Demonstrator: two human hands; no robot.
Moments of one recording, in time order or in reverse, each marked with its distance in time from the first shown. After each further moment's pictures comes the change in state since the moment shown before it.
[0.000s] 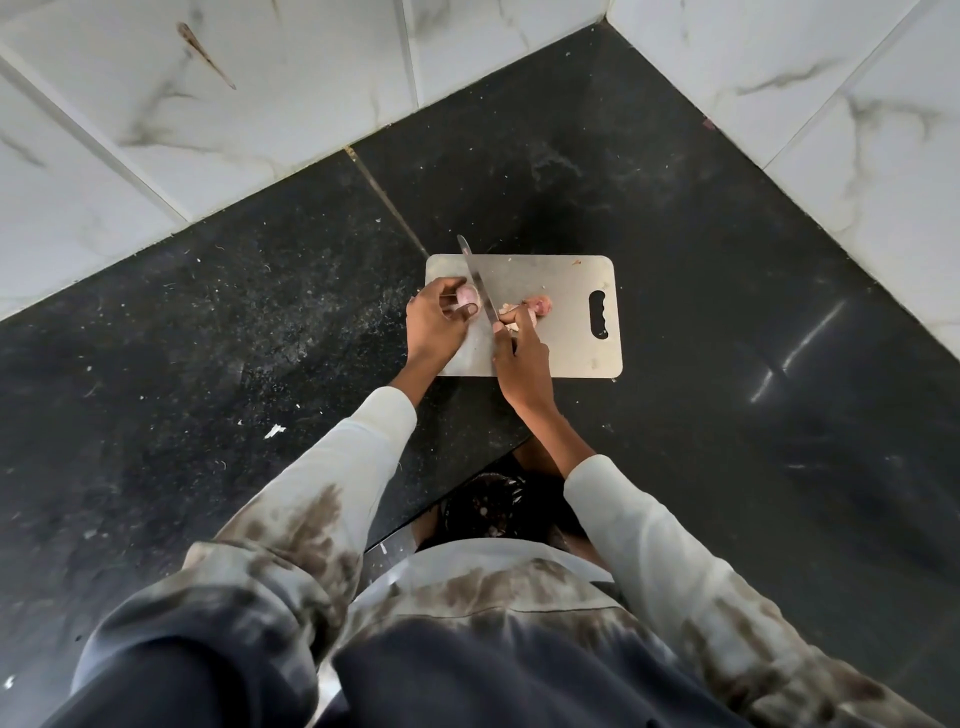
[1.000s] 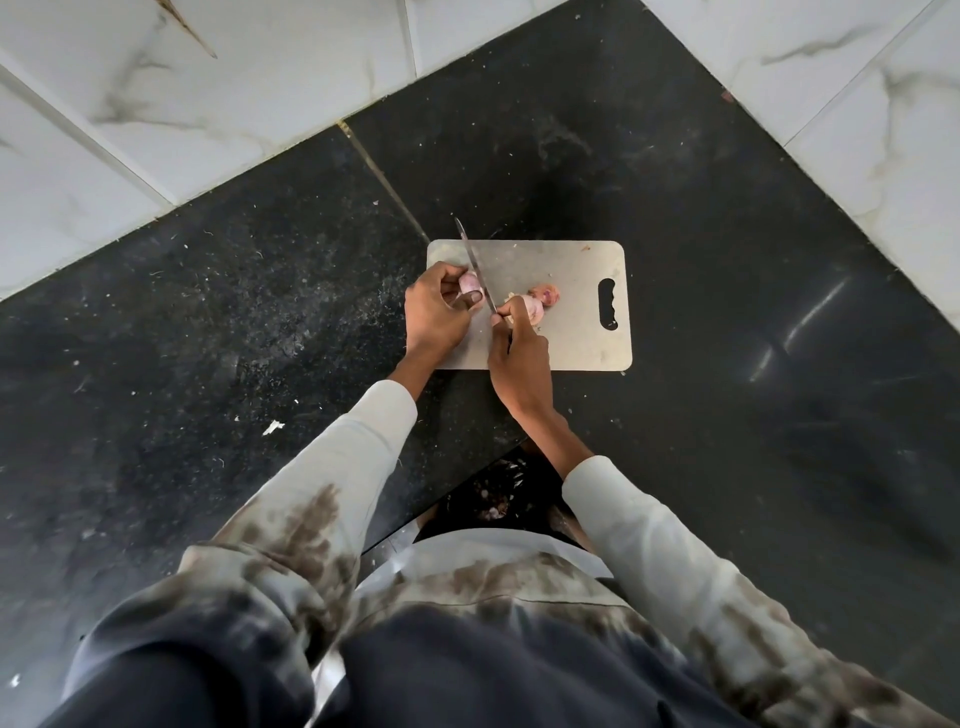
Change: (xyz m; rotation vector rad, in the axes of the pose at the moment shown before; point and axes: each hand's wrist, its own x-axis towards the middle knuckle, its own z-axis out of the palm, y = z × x) left_hand 0.009 -0.007 -0.003 0.036 0.002 0.055; right_hand 0.002 0.005 0.014 -0.129 0.073 -0.112
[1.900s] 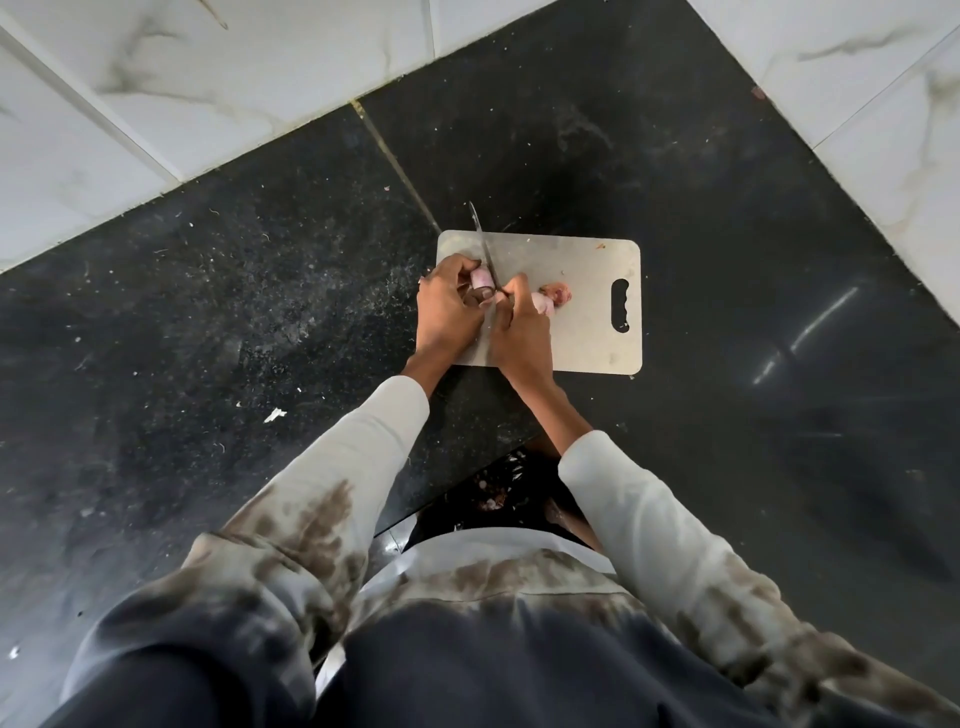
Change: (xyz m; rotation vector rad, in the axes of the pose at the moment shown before) left_hand -0.005 0.006 0.003 -0.017 0.031 0.038; right_hand 0.032 -0.011 0.007 -0.048 -0.082 0.047
